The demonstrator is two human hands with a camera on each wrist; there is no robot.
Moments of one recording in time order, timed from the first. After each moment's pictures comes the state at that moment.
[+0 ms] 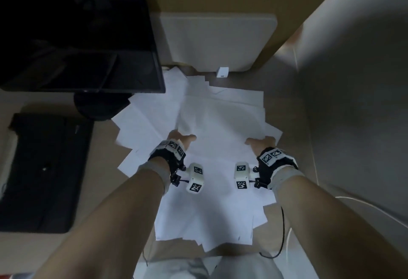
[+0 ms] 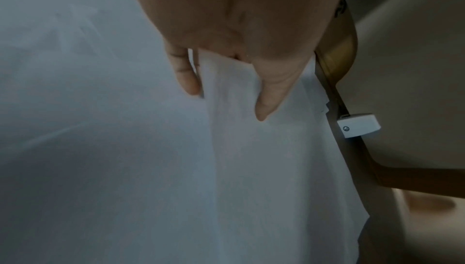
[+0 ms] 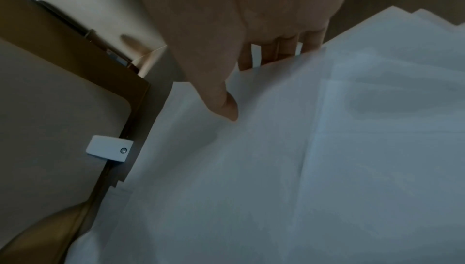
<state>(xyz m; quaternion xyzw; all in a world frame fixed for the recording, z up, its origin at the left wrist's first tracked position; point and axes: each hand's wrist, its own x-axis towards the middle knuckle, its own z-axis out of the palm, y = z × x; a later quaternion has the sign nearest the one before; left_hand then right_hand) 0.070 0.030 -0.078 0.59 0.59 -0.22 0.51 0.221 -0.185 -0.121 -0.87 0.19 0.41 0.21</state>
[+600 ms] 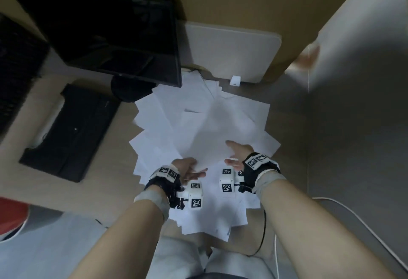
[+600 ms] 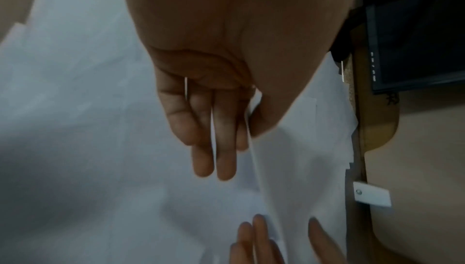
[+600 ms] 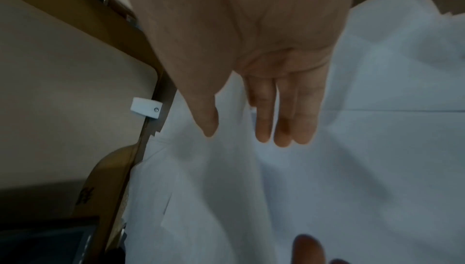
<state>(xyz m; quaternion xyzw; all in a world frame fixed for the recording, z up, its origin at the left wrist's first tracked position) 0.000 -0.083 -0.051 0.30 0.64 -0.14 0.70 0.177 -0.181 -0.051 -0.72 0.14 0.57 0.36</state>
